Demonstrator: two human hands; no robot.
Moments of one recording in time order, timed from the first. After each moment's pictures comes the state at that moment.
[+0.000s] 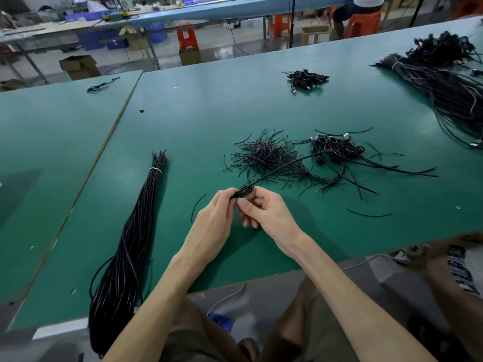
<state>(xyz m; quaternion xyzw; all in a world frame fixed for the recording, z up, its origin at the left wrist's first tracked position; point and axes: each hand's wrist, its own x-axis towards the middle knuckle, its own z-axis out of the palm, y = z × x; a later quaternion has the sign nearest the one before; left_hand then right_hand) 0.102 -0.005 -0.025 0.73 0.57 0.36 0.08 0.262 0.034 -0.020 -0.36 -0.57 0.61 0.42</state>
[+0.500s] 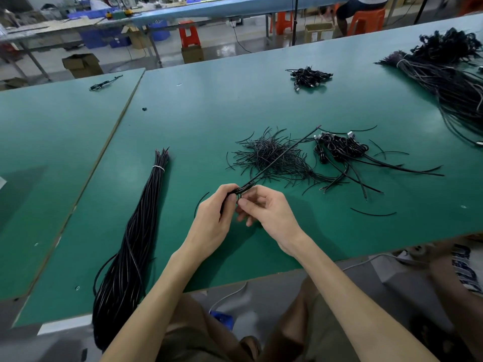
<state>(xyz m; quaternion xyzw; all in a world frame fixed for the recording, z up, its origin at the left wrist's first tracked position) 0.092 0.004 -0.029 0.71 0.54 0.42 0.13 0.258 0.032 -0.022 -0.37 -0.57 0.59 0.44</state>
